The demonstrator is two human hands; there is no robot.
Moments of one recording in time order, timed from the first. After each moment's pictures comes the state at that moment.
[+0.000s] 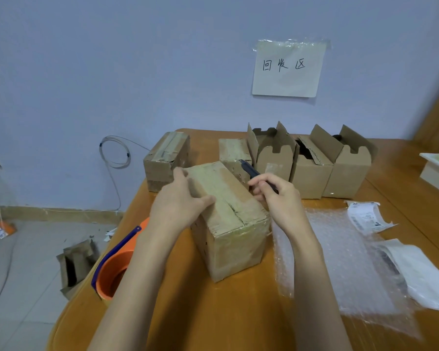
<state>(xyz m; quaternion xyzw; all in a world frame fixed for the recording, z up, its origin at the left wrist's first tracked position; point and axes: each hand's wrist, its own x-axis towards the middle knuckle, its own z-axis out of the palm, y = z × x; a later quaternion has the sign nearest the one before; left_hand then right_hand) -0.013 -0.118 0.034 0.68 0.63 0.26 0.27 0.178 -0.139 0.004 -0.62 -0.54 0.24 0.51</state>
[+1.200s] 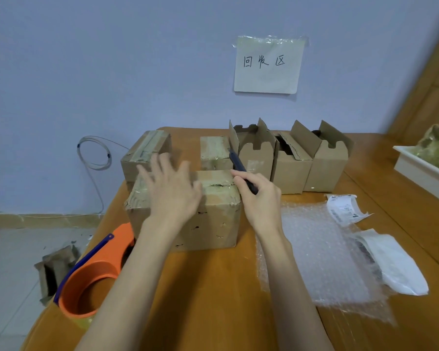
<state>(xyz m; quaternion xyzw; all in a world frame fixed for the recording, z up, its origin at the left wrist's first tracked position) 0.021 -0.089 0.017 0.76 0.63 0.19 0.00 0.168 -0.134 -0.009 -0.63 -0.52 0.11 0.57</state>
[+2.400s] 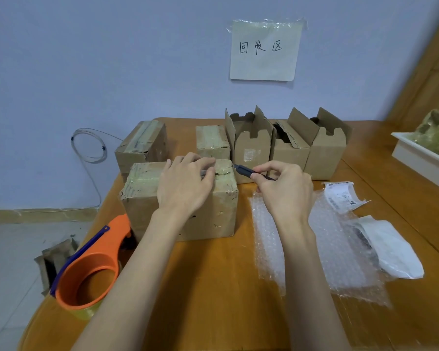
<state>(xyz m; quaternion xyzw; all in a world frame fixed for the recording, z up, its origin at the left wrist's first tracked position) 0.039 -0.080 0.001 0.80 0.54 0.26 0.01 0.192 -0.156 0.009 -0.78 -0.44 0.01 0.45</state>
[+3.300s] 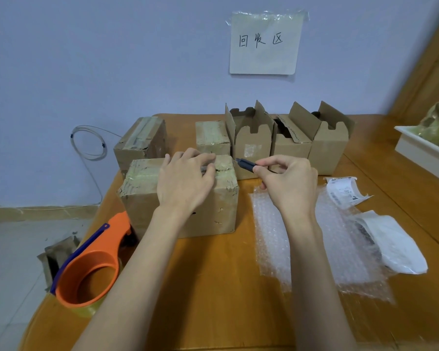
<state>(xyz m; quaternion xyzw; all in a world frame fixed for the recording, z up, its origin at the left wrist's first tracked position) 0.041 -0.081 0.001 0.80 0.54 0.27 0.00 0.197 -0.159 0.015 -0.74 -0.43 0.08 0.51</state>
